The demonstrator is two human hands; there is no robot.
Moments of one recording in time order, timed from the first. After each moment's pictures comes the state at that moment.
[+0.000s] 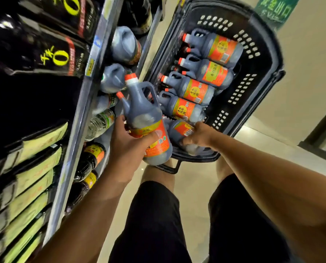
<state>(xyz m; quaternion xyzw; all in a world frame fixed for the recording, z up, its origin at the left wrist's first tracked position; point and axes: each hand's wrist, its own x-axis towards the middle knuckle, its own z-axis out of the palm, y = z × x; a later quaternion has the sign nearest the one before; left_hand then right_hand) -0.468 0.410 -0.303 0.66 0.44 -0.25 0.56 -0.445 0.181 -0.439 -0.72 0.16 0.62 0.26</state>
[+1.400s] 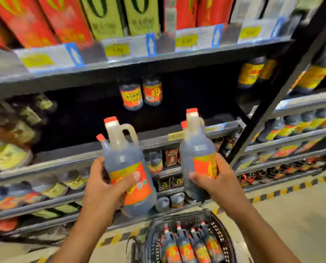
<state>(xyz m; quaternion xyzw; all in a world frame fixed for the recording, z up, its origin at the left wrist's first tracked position) -0.506 0.372 0.210 0.56 0.49 0.35 0.58 -0.261 0.235 0.184 -0.71 -0.32 0.34 0.52</state>
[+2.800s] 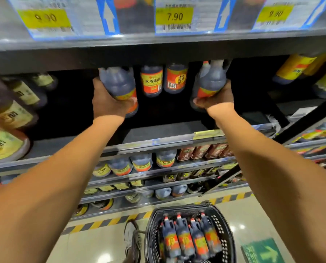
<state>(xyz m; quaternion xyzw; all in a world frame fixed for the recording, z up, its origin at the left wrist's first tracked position) -0.441 0.618 0.191 0.65 0.55 0.41 0.33 -0.161 0.498 0.174 -0.78 -0.30 0.16 0.53</state>
